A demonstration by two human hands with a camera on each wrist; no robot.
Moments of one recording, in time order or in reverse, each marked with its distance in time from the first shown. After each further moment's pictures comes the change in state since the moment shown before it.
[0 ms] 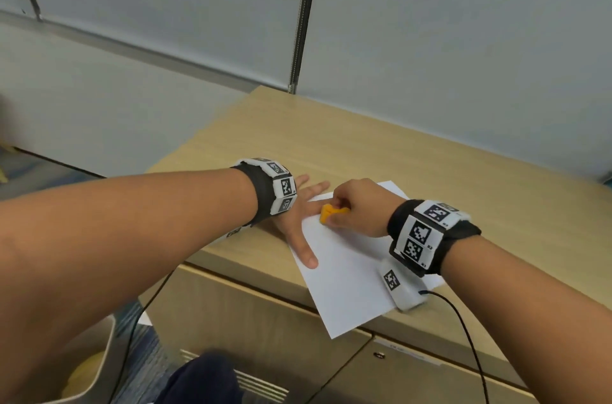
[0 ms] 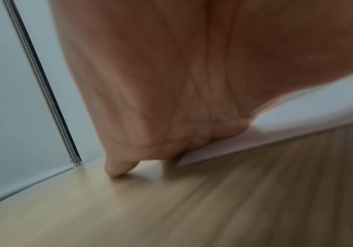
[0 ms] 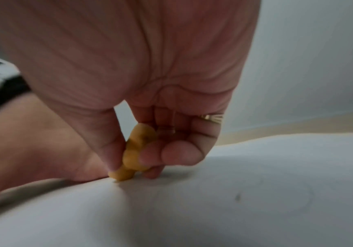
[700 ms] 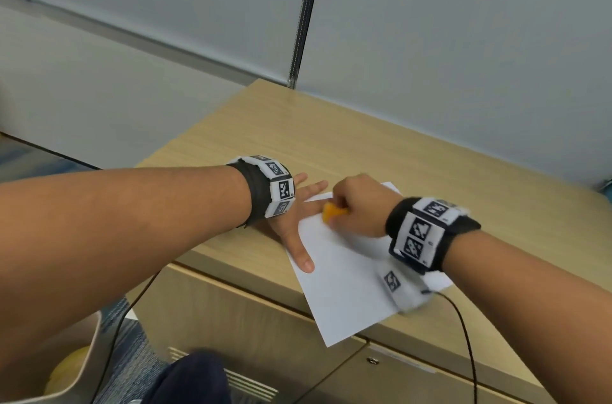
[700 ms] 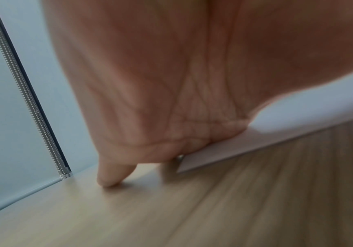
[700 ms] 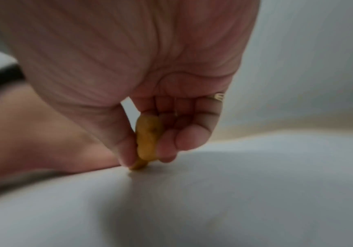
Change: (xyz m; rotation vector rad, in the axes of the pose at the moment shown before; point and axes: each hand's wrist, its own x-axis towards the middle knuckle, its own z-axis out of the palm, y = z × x) left_hand 0.009 -0.005 0.005 -0.012 0.017 0.006; right_hand 0.007 -0.003 -0.007 -0.111 -0.008 -0.066
